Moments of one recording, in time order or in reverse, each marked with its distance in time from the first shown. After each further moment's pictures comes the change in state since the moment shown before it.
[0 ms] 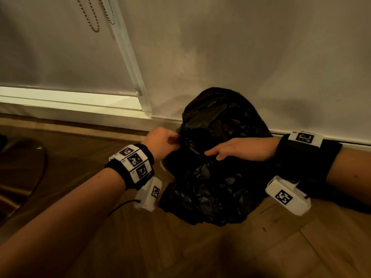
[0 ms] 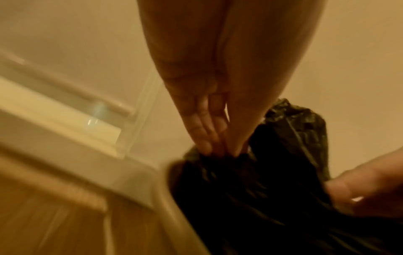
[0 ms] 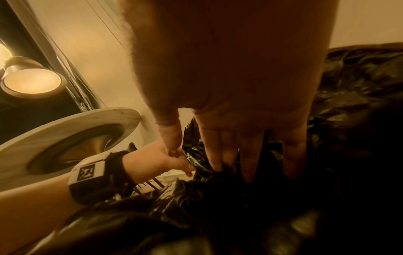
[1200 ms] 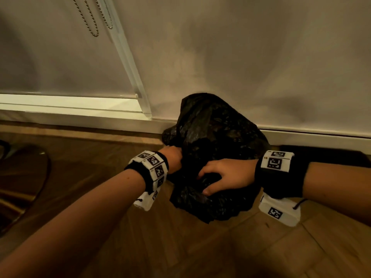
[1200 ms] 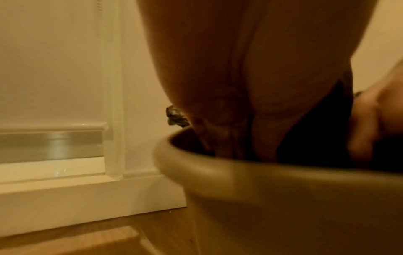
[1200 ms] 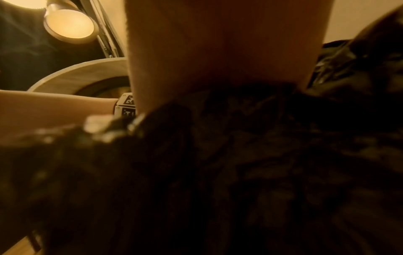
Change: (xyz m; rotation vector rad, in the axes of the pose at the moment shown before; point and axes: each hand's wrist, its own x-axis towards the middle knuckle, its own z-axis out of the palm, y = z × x) left_hand 0.004 -0.002 0.042 0.484 -0.360 0.024; right_hand 0.025 0.015 0.055 -0.408 0.011 -0.210
